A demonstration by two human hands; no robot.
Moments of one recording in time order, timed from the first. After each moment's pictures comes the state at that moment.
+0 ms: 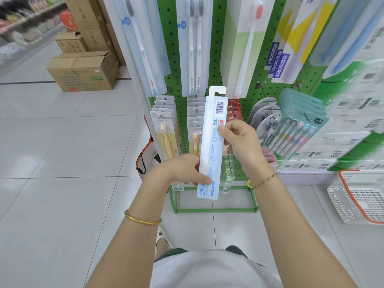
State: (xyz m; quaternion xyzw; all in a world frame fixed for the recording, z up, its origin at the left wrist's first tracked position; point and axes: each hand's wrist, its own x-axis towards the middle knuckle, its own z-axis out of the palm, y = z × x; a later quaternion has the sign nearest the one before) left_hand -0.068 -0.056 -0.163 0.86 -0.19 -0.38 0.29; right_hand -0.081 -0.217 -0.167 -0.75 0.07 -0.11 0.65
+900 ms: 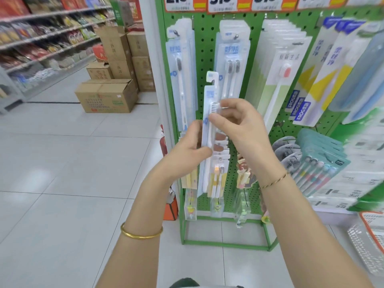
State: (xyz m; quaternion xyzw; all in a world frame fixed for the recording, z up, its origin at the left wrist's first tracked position) left_hand -0.053 -0.014 -0.074 0.78 -0.21 -0.11 0.58; right_hand -0.062 -0.154 -0.049 -0.75 -0.05 -0.17 0.63
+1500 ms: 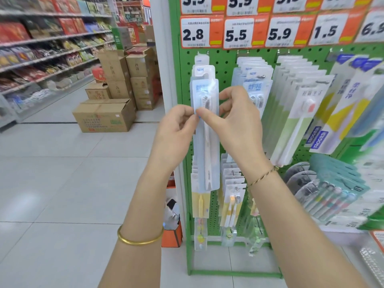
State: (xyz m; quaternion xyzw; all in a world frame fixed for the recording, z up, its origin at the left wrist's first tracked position) left_hand 0.007 0.032 -0.006 0.77 -0.17 0.14 0.60; right_hand -0.004 -0.091 0.008 -0.85 -0.01 -0.32 0.42
